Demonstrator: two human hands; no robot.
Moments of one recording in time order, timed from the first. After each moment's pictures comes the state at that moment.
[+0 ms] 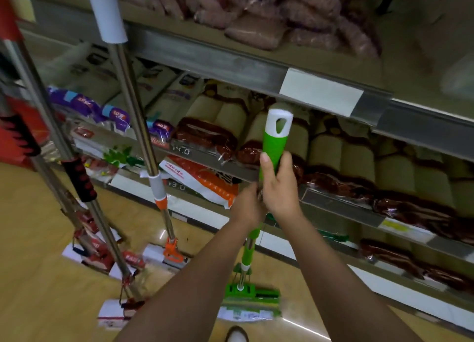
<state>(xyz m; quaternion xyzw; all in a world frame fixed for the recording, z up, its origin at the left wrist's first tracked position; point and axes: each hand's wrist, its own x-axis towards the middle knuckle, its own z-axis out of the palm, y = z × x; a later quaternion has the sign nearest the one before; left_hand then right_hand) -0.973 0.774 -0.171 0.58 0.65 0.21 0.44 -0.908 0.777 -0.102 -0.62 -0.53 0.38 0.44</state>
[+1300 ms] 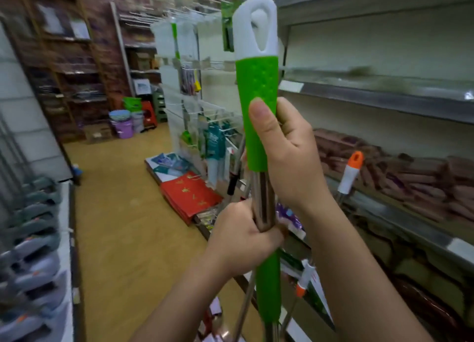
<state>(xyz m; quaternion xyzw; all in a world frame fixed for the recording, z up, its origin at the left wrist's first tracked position) -1.244 0.514 0.156 0.57 0.62 0.53 0.12 -1.170 0.562 0.258 -0.07 -0.73 0.47 0.49</state>
